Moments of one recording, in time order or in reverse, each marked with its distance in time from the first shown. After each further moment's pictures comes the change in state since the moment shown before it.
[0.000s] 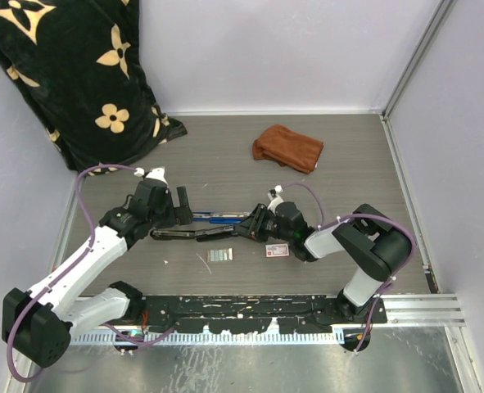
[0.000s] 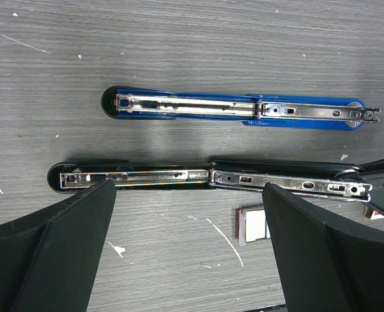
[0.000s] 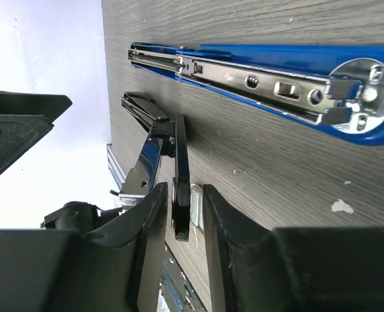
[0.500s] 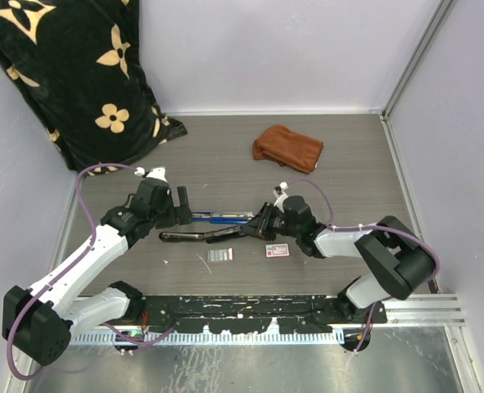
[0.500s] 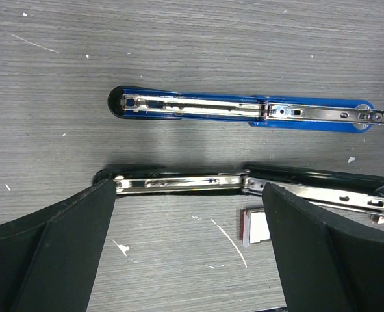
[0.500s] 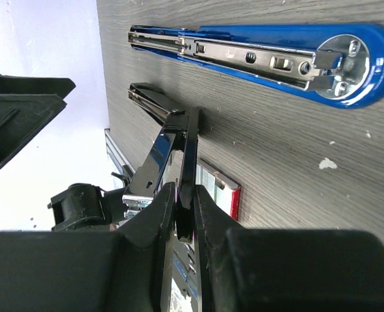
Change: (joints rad) left arm -0.010 0.010 0.013 -0.019 -0.033 -0.005; right arm -0.085 -0.203 0.001 -0.280 -0.105 -0.062
